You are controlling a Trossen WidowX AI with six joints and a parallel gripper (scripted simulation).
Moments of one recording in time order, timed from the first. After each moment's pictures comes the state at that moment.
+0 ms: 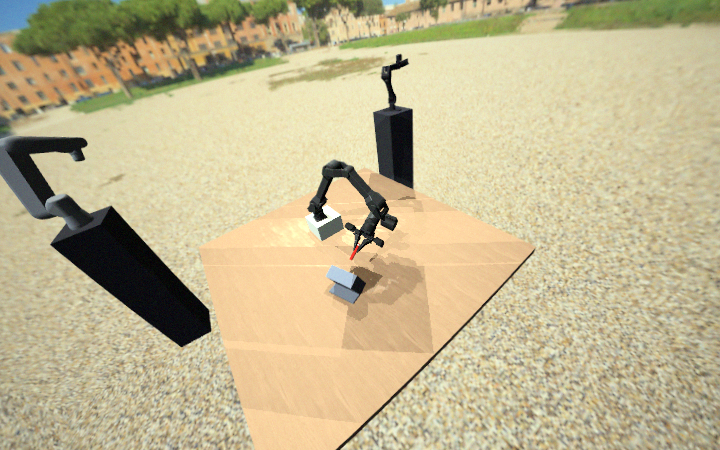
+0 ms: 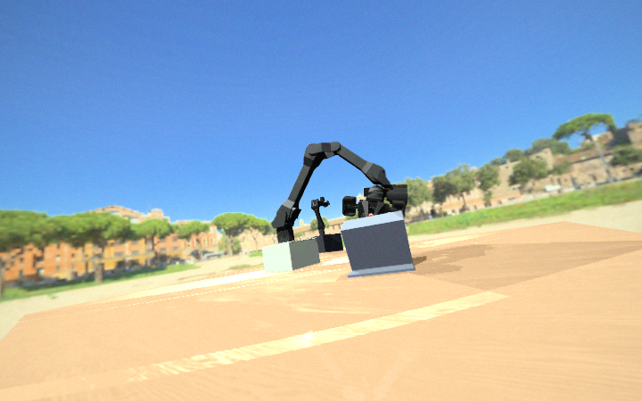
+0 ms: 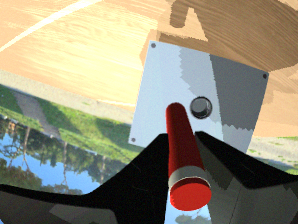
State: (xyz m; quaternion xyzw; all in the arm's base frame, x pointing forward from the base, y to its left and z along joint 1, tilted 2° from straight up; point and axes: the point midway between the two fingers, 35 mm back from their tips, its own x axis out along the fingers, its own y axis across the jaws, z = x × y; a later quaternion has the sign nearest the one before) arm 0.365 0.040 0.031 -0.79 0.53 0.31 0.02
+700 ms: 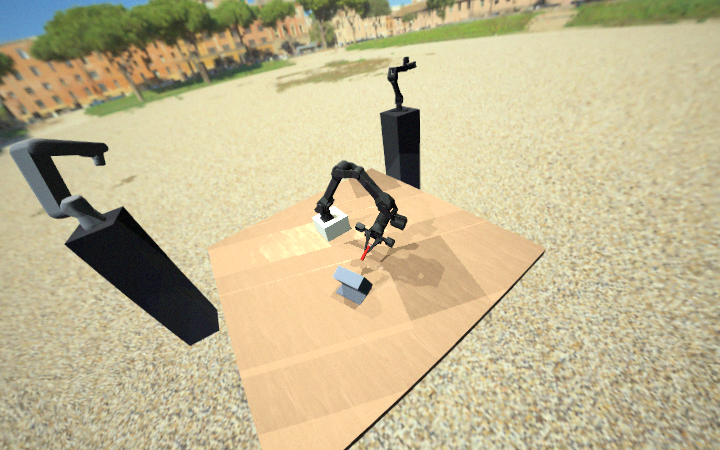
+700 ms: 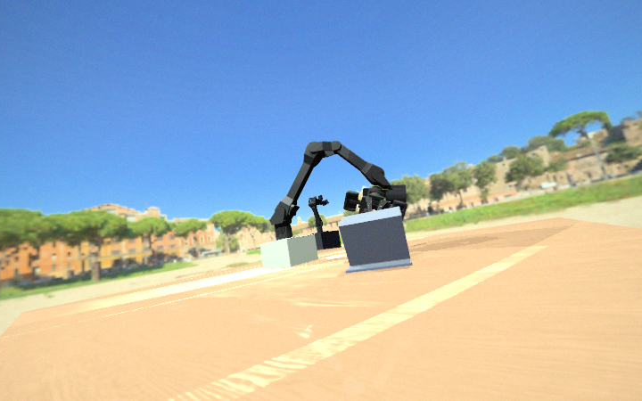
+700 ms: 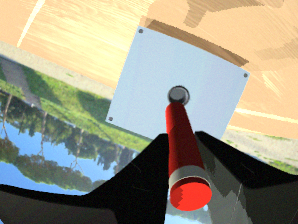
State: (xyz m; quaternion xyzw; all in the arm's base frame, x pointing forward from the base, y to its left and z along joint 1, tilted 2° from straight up) arm 0.371 0.057 0.030 -0.82 0.49 0.31 -0.06
